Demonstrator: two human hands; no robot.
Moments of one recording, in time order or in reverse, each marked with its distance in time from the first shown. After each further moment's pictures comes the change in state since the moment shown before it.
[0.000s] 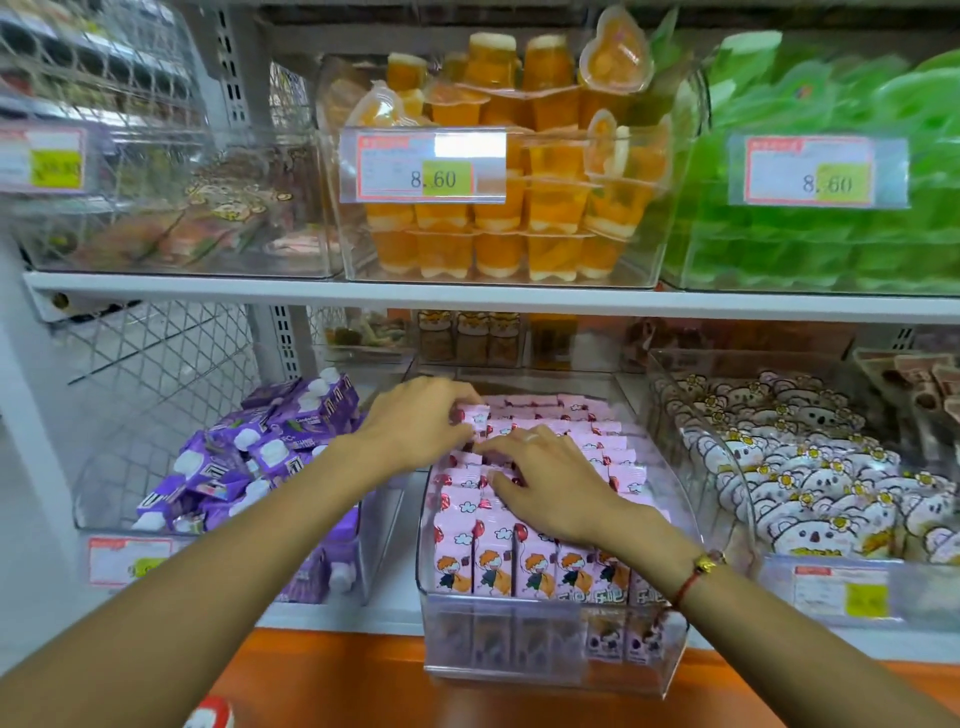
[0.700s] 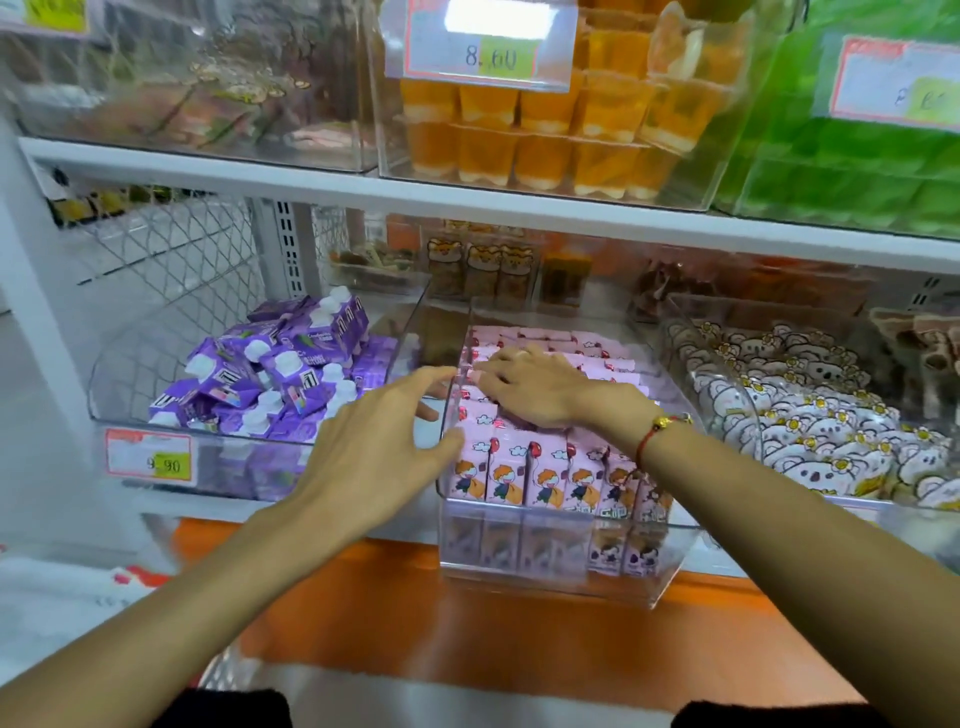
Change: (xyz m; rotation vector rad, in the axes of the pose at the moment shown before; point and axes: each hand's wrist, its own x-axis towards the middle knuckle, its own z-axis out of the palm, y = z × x) left_hand -0.114 0.003 0.018 -0.305 0.177 -0.193; right_hand 0.042 -0.005 0.003 -0.165 -0.297 0.037
